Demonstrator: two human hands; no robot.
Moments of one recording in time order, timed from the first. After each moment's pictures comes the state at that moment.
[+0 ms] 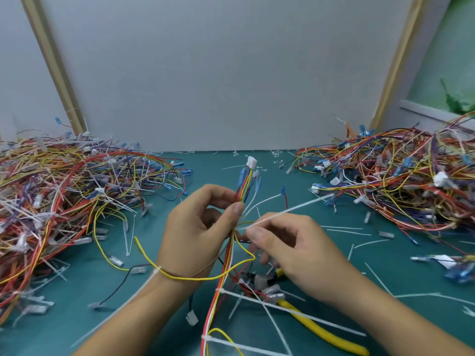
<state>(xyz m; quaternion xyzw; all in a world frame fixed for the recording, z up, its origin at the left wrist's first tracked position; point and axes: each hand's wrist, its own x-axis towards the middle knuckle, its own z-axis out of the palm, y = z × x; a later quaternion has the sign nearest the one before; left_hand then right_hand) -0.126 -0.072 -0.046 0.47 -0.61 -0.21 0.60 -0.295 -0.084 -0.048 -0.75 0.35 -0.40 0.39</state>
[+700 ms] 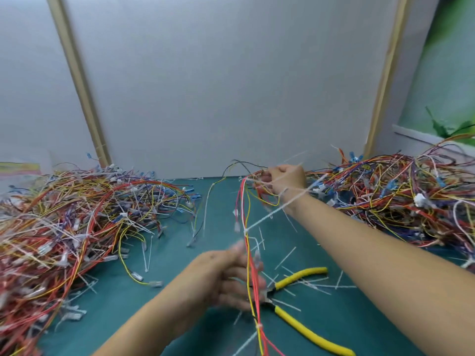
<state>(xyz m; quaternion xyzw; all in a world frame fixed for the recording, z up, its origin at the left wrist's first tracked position) -0.118 -0.046 -0.050 0.47 -0.45 -0.65 0.40 -0.263 -0.241 -0.007 -0.49 0.49 -0.58 0.43</state>
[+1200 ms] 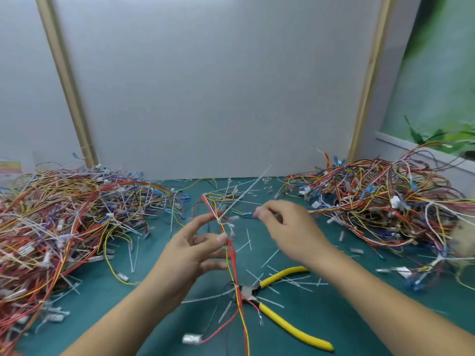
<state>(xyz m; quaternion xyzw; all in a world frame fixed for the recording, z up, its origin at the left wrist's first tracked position) -0.117 -0.061 -0.042 0.42 -0.42 -0.56 0.58 -0.317 -0.129 -0.024 -0.79 0.46 -0.38 0.16</state>
